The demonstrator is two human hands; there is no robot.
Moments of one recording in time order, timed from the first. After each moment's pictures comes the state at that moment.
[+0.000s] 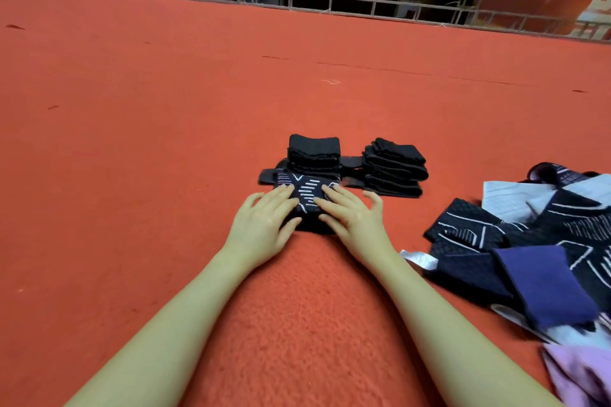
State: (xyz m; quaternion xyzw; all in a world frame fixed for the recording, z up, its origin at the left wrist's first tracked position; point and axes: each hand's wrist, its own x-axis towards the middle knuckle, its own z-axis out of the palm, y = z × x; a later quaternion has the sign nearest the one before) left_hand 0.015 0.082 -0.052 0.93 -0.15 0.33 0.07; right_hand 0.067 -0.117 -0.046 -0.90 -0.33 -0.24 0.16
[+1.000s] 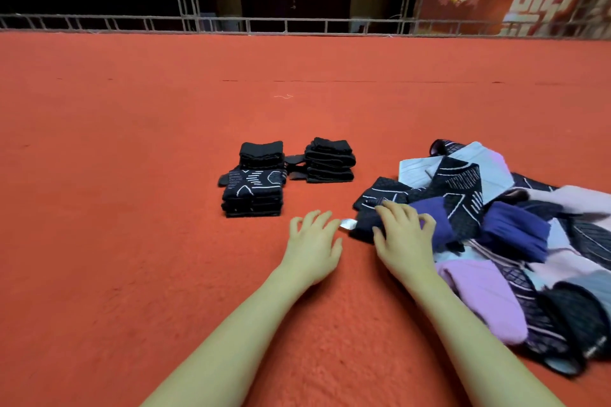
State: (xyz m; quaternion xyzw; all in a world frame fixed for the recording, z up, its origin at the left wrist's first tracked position) left_hand -0.069 -0.103 -0.015 0.98 -0.14 0.11 0.12; right_hand -0.046 -0.280 -0.027 -0.94 -0.10 -0.33 0.08
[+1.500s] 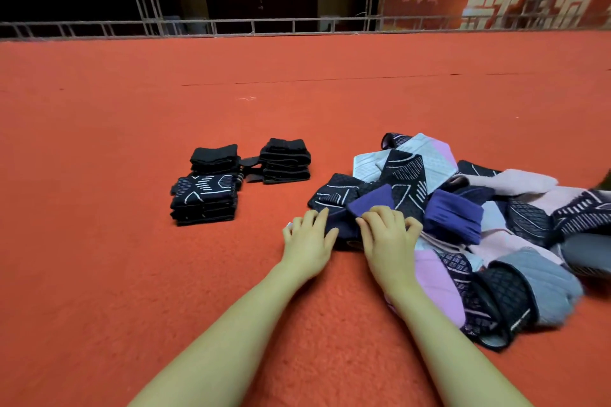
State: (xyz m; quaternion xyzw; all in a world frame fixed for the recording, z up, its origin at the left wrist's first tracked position) left_hand -0.044 -0.186 -0.030 0.98 -0.10 0.06 0.18; right_hand -0.058 -0.334 -0.041 -0.88 -0.05 -0.46 0.12
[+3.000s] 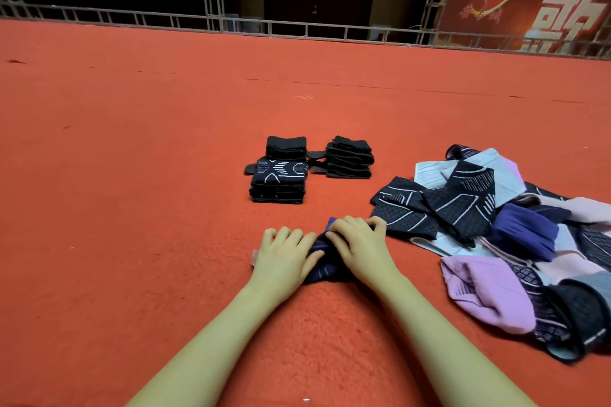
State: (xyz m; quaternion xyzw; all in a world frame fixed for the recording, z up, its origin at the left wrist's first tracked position) left_hand -0.125 -0.030 -0.053 0.92 -0.13 0.38 -0.02; right_hand -0.090 -0.199 -0.031 -0.92 -0.26 -0.25 0.17
